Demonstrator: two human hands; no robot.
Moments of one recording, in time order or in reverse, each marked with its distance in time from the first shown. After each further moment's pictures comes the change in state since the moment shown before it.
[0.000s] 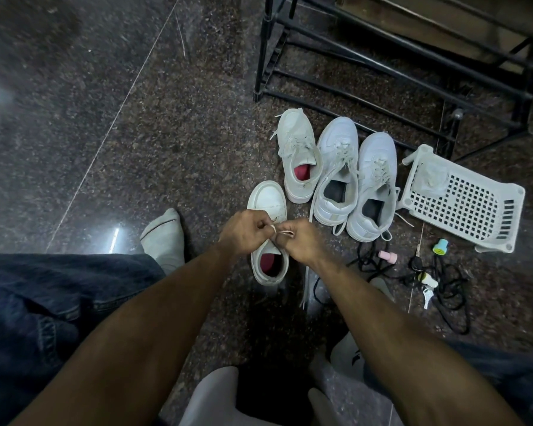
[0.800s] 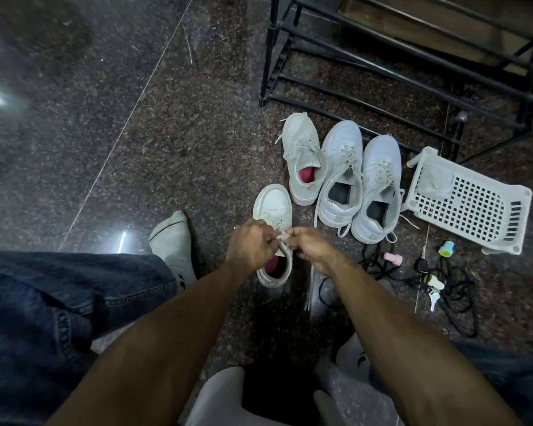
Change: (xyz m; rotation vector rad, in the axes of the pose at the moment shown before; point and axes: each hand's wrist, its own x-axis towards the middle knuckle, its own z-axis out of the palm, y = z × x) left_hand -0.024 0.000 0.017 0.232 0.154 0.096; right_hand -0.007 -0.007 -0.005 0.492 -0.149 0.376
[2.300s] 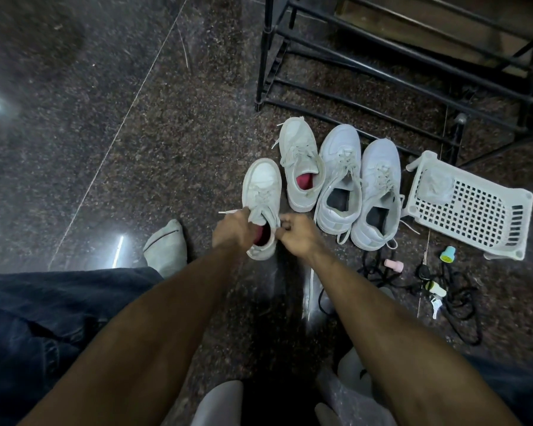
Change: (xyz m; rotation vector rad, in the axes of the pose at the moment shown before) left_hand 0.044 -0.012 -0.022 0.000 -0.090 -0.323; right_hand 0.021 -0.027 0.009 -0.534 0.256 -0.301
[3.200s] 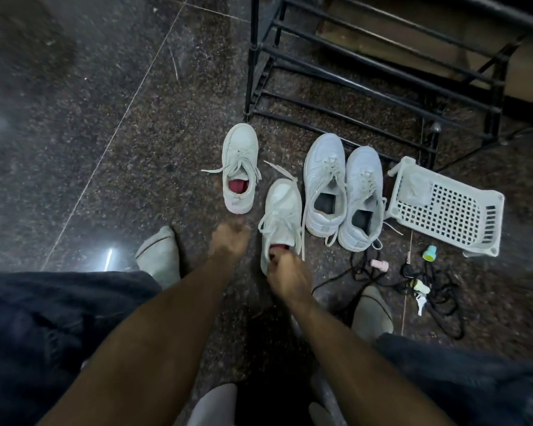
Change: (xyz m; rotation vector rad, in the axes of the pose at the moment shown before) left_hand 0.000 -0.010 0.022 -0.535 0.007 -0.266; right_hand -0.066 0.010 0.032 -0.321 0.086 0.105
